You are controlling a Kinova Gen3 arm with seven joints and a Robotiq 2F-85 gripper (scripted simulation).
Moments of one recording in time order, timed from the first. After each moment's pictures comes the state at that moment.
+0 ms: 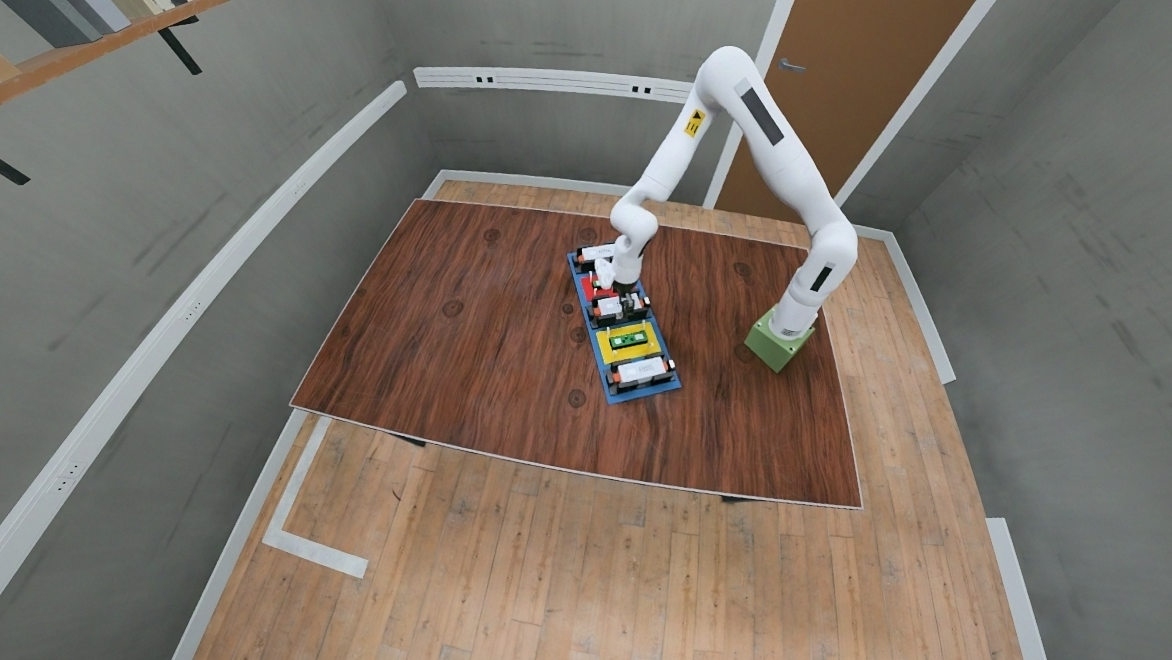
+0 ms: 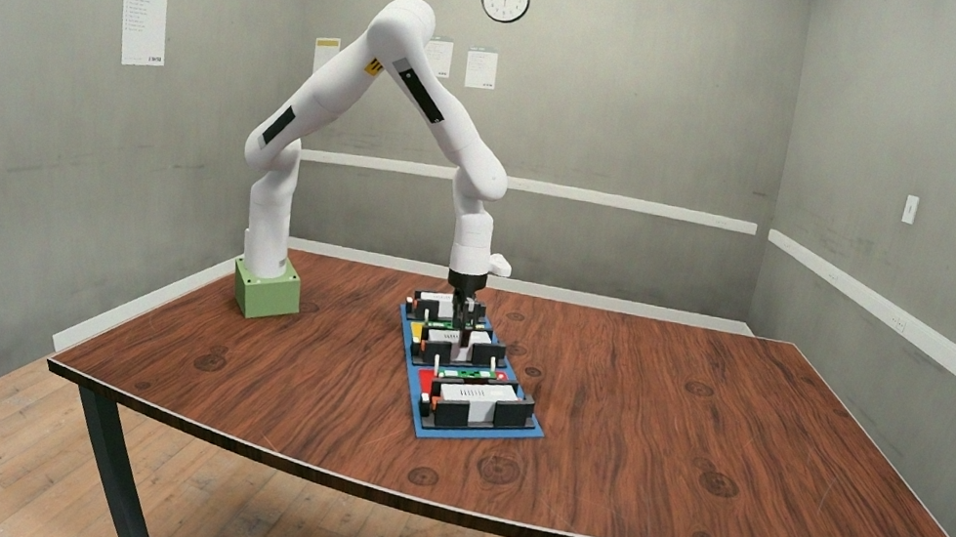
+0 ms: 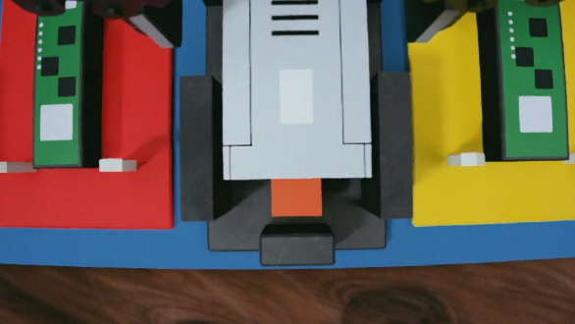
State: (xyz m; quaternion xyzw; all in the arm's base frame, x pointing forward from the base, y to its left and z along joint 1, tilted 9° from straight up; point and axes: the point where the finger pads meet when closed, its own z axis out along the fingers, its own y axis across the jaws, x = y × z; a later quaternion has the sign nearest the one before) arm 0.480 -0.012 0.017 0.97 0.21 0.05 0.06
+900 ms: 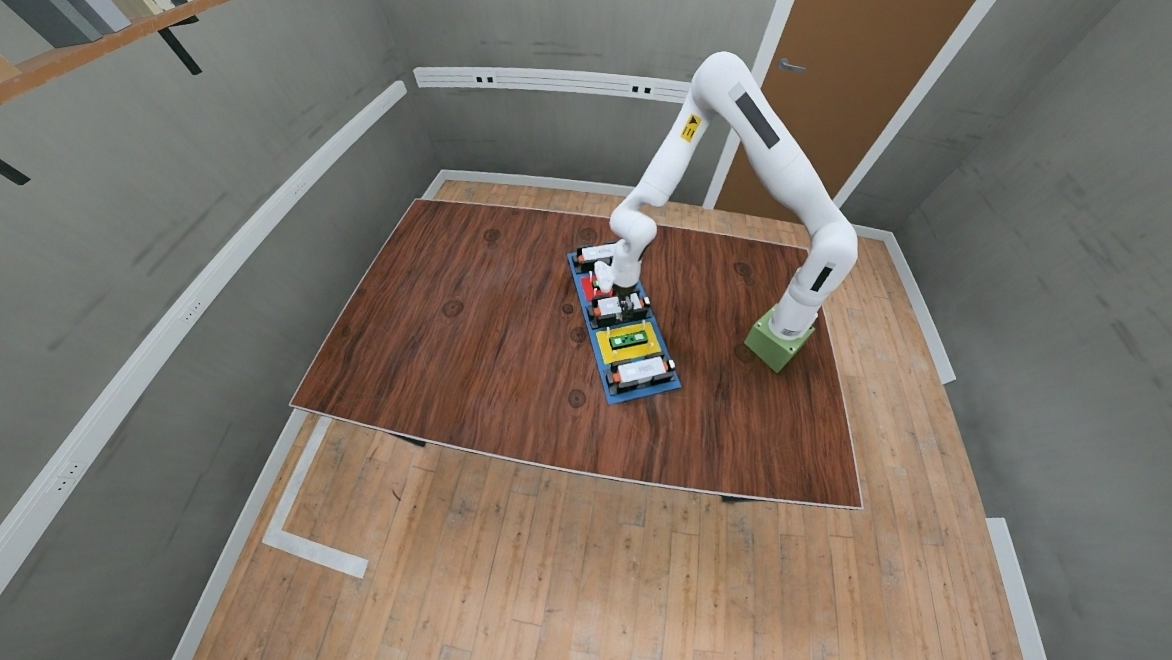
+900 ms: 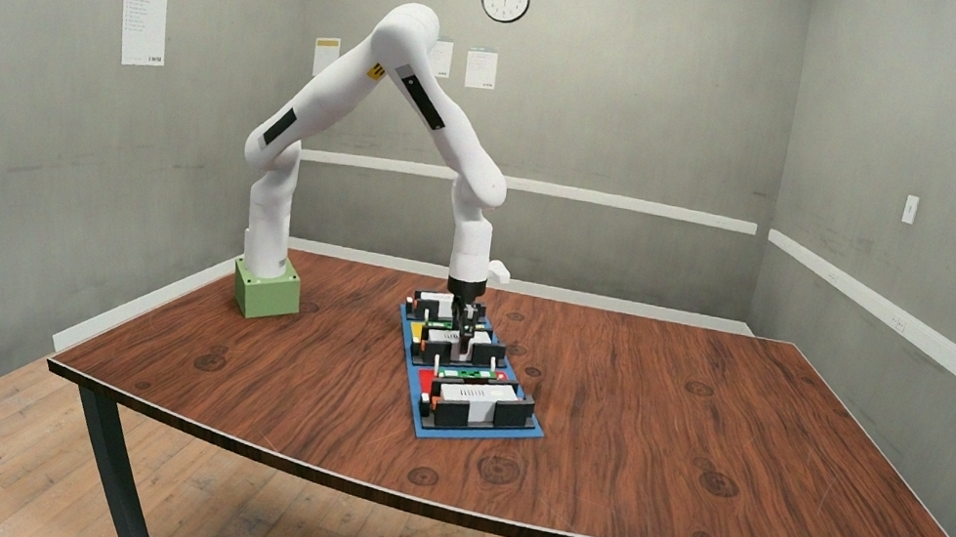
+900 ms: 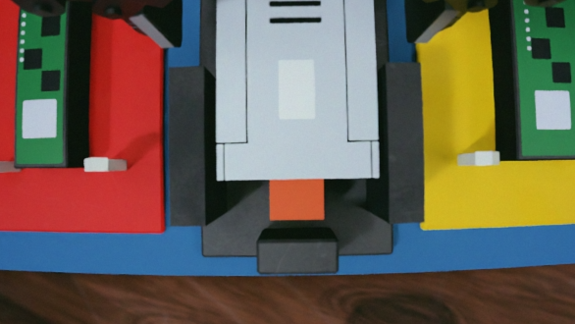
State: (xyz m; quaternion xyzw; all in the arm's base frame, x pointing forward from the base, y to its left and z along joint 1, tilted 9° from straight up) arm 0.481 -0.014 0.003 0.97 0.21 0.05 0.06
